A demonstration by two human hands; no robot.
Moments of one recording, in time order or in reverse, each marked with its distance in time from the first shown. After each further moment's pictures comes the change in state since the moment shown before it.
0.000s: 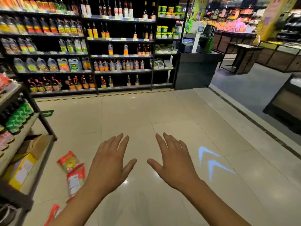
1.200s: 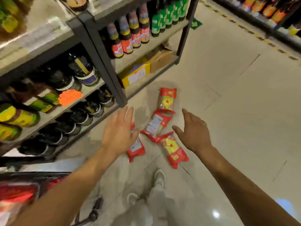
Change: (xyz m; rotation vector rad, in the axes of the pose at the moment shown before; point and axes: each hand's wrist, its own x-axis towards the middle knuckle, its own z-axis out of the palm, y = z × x) left_hand 0.034 -0.472 0.276 0.084 -0.086 -1.064; right_hand 0.489 -0.333 0.433 -0.059 -0.440 -0.815
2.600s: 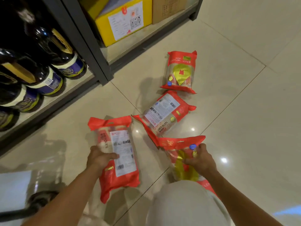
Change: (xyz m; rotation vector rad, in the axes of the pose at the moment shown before) left_hand -0.003 -0.158 0.600 -0.989 -0.306 -1.127; right_hand 0.122 0.152 0.540 0.573 -0.319 0.548
